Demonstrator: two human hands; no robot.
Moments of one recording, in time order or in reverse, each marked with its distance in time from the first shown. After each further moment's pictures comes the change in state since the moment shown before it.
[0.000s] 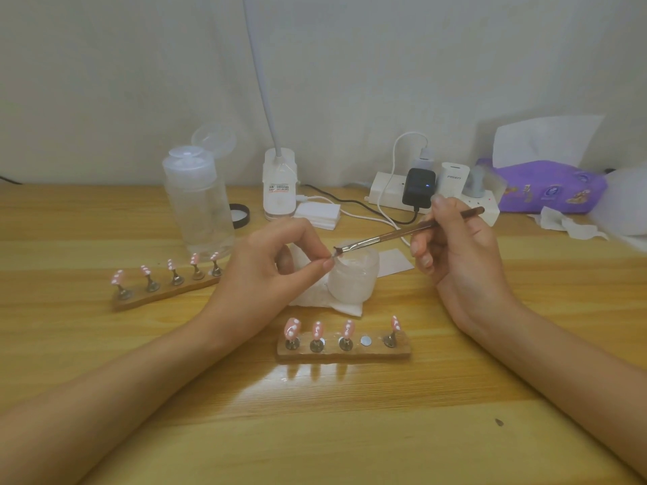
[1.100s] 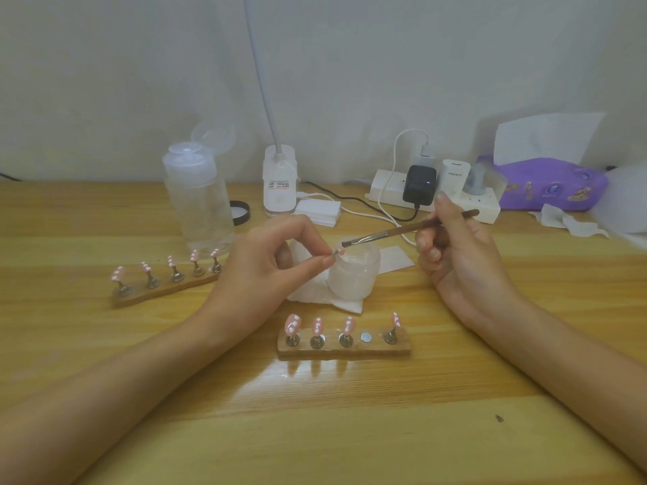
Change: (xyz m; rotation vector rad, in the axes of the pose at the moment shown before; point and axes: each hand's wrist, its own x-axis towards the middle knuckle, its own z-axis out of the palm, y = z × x) left_hand 0.000 -0.003 -0.001 -0.004 -0.003 0.005; right_hand 0.004 0.000 -0.003 0.075 0.032 0.145
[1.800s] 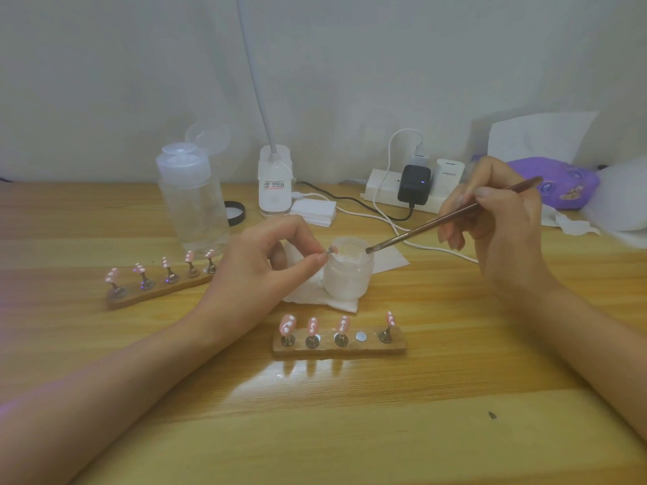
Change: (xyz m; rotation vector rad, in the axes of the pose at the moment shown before) left_hand -0.001 0.003 0.000 -0.010 -0.008 0.003; right_hand 0.015 -0.030 -0.021 -0.308 -0.290 -0.530
